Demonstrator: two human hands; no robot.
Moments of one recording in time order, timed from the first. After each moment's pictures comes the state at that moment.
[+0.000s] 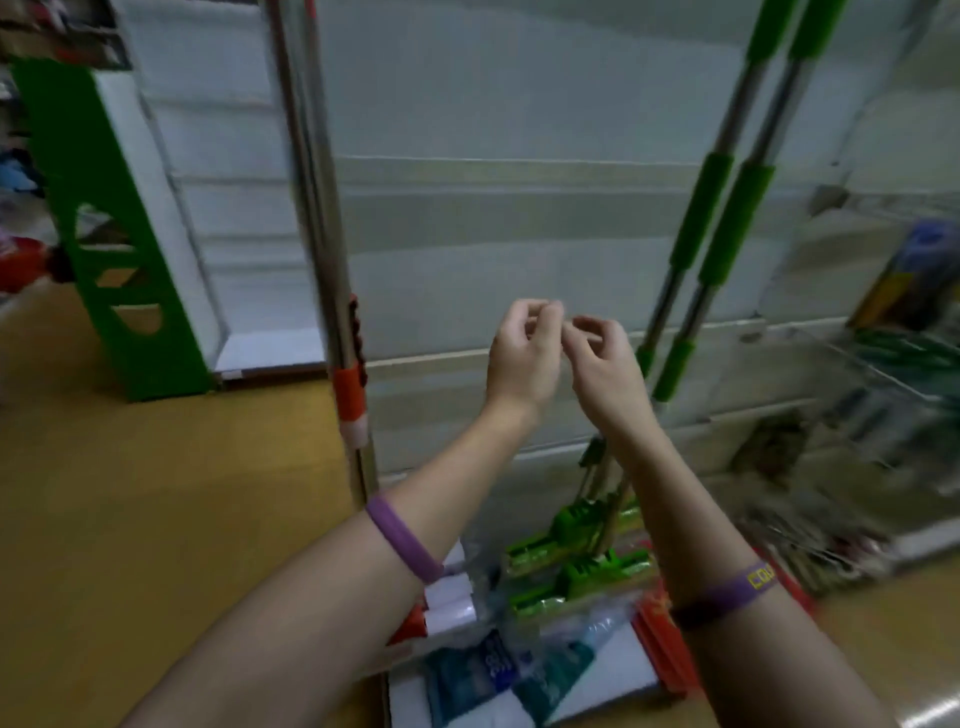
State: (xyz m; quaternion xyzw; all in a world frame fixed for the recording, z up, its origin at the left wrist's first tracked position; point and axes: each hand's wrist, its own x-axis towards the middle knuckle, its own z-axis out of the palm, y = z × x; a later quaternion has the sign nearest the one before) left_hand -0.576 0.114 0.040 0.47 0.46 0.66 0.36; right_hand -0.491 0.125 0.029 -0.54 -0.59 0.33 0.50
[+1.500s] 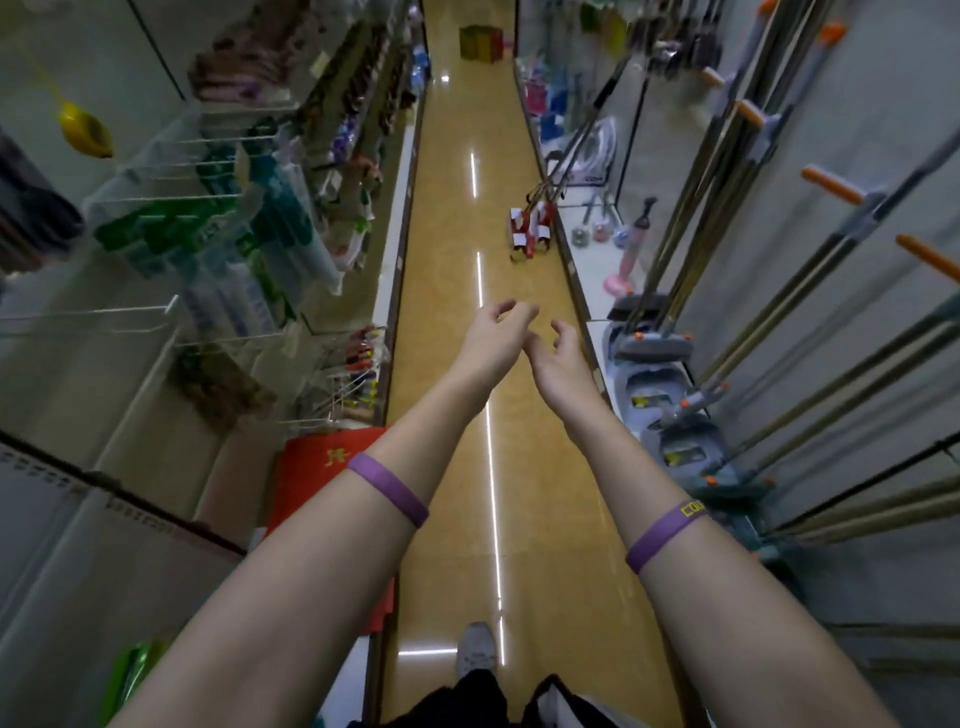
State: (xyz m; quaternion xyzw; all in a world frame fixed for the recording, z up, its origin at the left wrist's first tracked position) left_hand 0.137 0.085 -0.074 0.74 0.23 0.02 0.63; right_hand 0.166 -0.002 -0.121 -0.78 -0.02 0.17 0.60
